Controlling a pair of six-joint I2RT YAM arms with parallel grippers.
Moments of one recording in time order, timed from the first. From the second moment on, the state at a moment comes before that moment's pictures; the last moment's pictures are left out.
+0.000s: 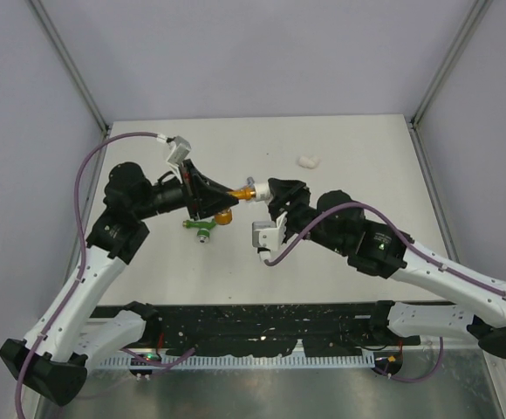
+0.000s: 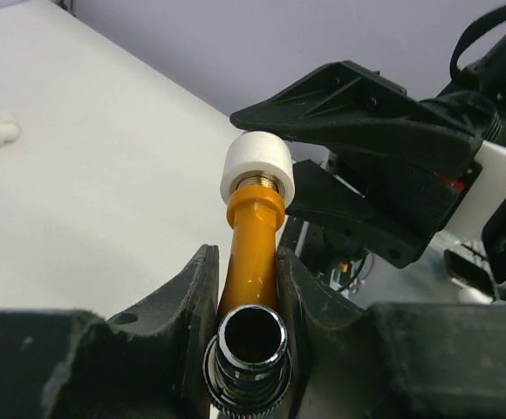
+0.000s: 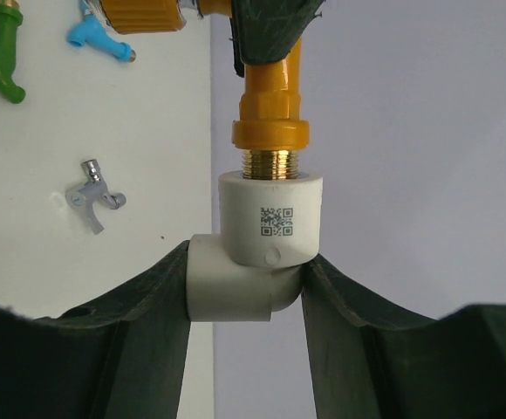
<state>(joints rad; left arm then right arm) -0.42 0.94 1.02 -0.08 0.81 -0.49 1.08 1.03 1.07 -0.21 0.14 -1.24</state>
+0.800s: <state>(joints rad) -0.45 0.93 1.00 -0.26 0.96 0.23 0.94 1.23 1.45 -0.80 -0.27 -0.85</state>
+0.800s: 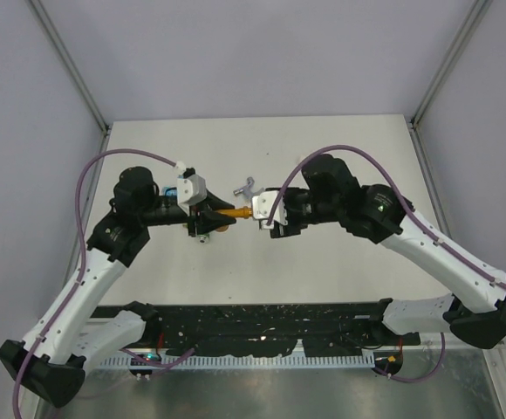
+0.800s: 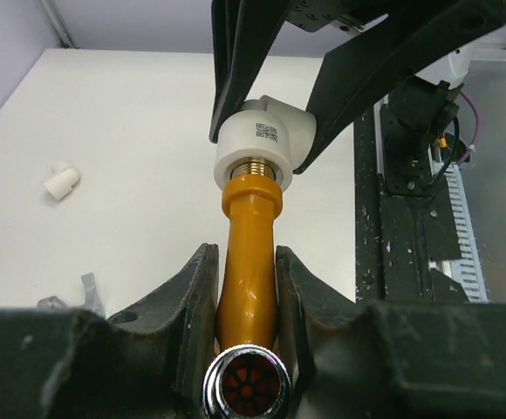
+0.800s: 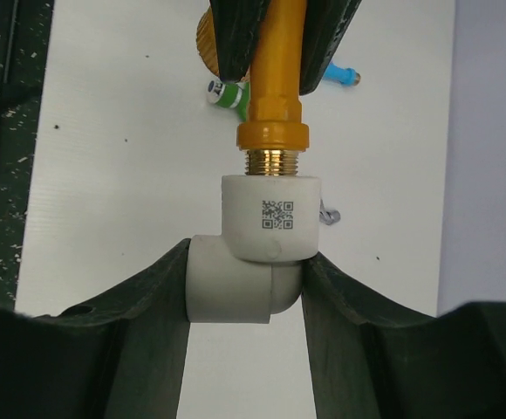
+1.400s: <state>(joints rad) -0.58 0.76 0.96 -0.32 0.76 0.37 0.77 1.35 1.62 -0.93 -0.77 -0.42</state>
